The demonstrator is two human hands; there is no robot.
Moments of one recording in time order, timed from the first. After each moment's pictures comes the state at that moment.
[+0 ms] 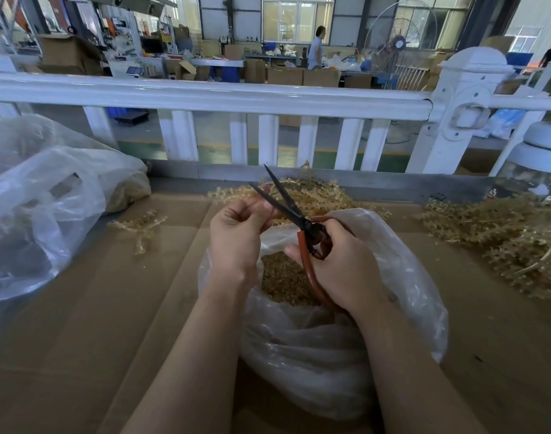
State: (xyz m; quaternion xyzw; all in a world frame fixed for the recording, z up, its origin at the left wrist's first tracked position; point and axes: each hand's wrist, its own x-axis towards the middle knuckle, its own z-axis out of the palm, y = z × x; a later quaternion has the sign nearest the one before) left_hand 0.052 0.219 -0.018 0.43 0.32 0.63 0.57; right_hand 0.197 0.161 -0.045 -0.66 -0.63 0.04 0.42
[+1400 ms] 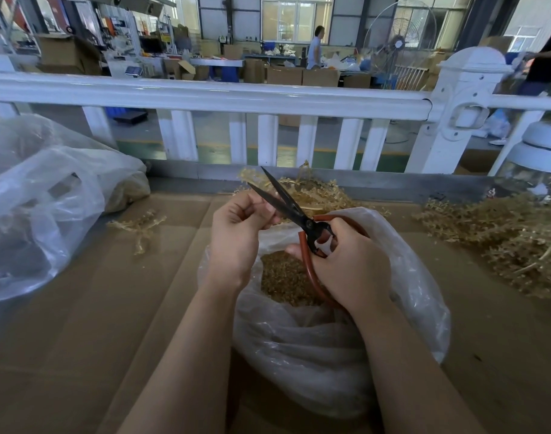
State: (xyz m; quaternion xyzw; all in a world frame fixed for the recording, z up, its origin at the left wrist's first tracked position) left_hand 0.044 0.215 -0.014 0.55 0.29 0.60 0.50; right_hand 0.200 0.162 -0.049 -0.67 -0.62 -0.09 0.41
